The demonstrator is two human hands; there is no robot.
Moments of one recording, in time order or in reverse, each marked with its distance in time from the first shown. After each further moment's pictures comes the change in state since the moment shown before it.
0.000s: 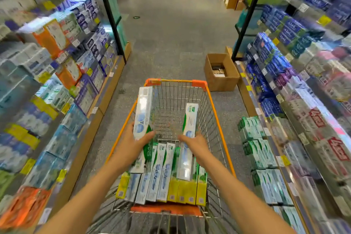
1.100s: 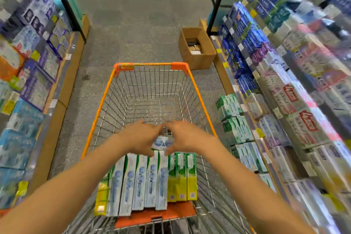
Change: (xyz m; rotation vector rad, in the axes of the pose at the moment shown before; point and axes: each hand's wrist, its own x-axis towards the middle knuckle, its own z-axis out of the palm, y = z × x) left_hand 0.136 -0.037 0.054 1.323 -0.771 0.581; right_hand 0.040 -0.042 -0.009 -1.311 -0.309 -0.268
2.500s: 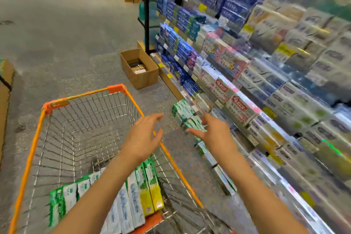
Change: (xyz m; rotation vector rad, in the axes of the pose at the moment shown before) left_hand 0.035 0.155 -0.069 -0.551 0.594 0.108; right_hand -0.194 0.101 -0.007 0.355 0.686 0.669
